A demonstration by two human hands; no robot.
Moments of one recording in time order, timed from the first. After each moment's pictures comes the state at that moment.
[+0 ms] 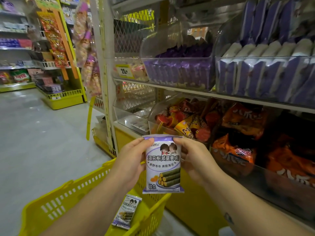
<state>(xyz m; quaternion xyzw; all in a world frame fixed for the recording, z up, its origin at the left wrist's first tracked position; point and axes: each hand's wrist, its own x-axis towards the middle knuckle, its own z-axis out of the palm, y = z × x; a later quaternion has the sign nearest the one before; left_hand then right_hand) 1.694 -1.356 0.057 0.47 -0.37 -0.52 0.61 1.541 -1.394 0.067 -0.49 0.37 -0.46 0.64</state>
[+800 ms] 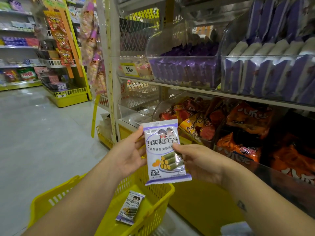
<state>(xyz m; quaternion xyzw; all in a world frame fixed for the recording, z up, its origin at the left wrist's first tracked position) 1.714 -1.361 0.071 0.46 -0.26 -0.61 0.60 1.524 -1.394 0.072 -0.53 0.33 -0.22 0.75</state>
